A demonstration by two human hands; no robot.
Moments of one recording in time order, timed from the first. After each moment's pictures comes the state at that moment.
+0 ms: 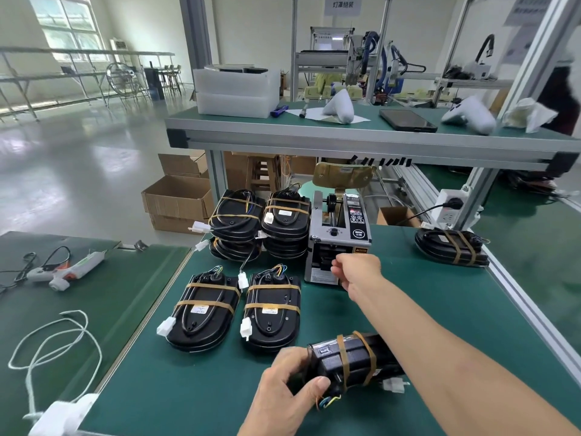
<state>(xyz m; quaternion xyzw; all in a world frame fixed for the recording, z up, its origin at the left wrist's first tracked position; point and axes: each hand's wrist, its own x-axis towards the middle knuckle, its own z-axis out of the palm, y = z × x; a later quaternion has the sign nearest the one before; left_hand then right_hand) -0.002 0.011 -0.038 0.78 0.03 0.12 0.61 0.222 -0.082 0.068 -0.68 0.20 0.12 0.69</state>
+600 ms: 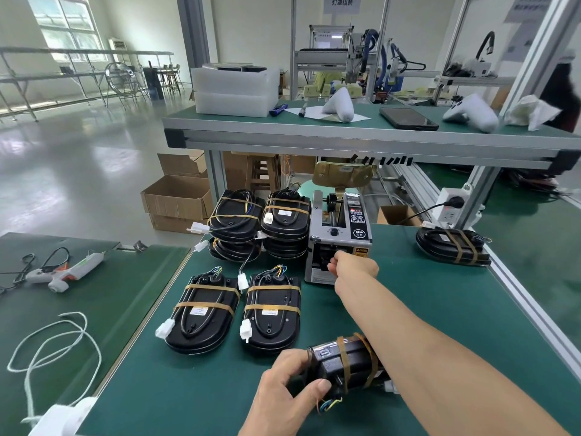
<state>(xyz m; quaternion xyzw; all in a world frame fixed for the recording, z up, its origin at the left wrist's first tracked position) 0.000 0.012 -0.040 0.79 0.05 0.11 0.60 0.233 -0.062 0.056 -0.61 0.30 0.06 0.73</state>
